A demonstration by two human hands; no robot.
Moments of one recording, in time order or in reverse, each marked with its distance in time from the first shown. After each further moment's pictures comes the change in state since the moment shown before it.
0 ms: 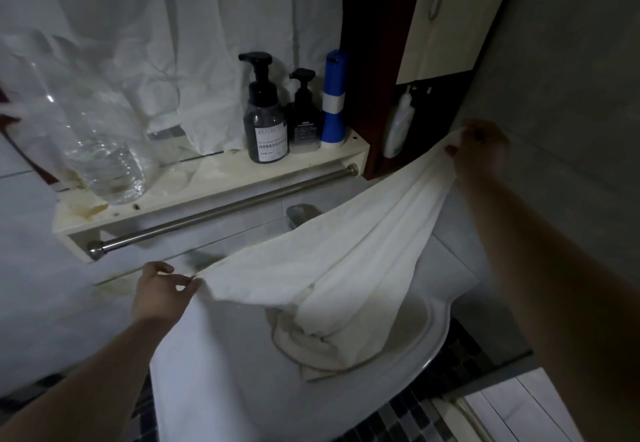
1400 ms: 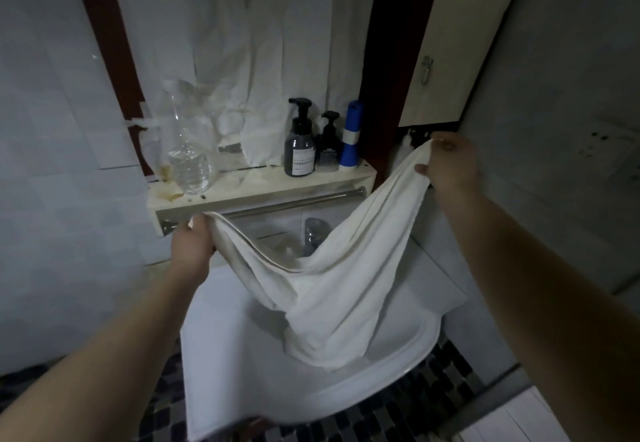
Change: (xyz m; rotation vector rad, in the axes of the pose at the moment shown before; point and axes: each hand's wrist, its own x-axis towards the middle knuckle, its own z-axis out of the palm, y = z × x) left_hand -0.054 0.083 -0.118 -1.097 0.135 -0.347; right_hand -0.120 -0.126 -0.021 0.031 -0.217 -0.071
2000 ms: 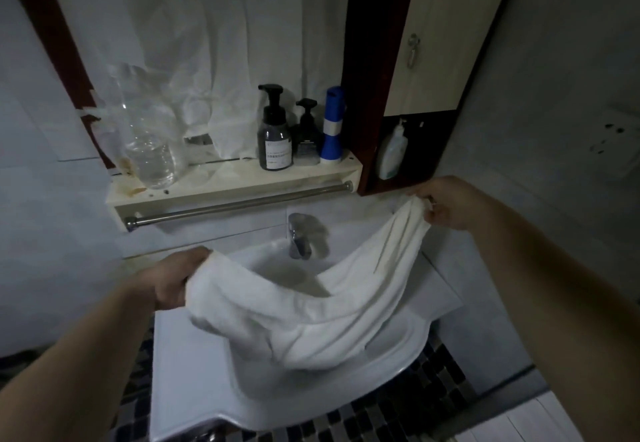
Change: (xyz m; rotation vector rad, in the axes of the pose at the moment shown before) left_hand -0.029 -0.022 0.014 0.358 -0.558 -0.183; right_hand 0.056 0.074 -0.054 -0.125 -0.421 0.592
